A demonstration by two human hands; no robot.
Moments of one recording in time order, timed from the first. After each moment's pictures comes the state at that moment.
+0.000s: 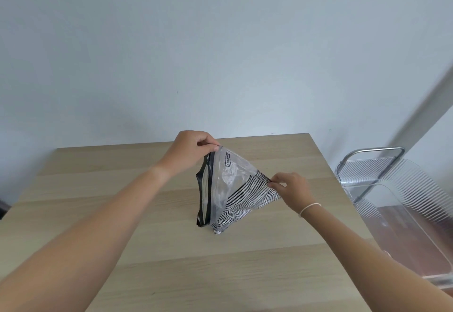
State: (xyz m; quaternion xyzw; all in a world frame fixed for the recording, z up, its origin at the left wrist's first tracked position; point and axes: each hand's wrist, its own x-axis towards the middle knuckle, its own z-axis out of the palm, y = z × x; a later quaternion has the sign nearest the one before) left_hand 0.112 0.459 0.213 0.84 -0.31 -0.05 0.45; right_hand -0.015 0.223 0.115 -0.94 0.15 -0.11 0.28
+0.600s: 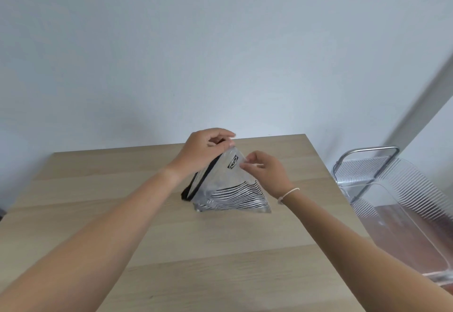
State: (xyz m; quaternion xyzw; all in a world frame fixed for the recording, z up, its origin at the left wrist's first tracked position) left_hand 0.094 0.434 0.221 0.80 -0.34 -0.07 0.50; right_hand 0.001 0.274 0.173 -0.83 0.08 -0.13 0.54
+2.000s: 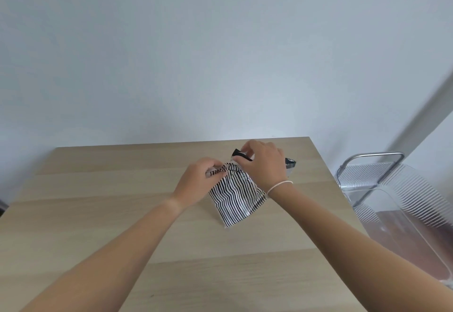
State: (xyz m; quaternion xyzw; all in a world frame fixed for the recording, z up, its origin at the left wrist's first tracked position) left_hand 0.085 0.457 0.147 0.84 -0.28 -0.03 0.46; right_hand 0.023 0.296 0.195 -0.94 0.13 -0.19 0.26
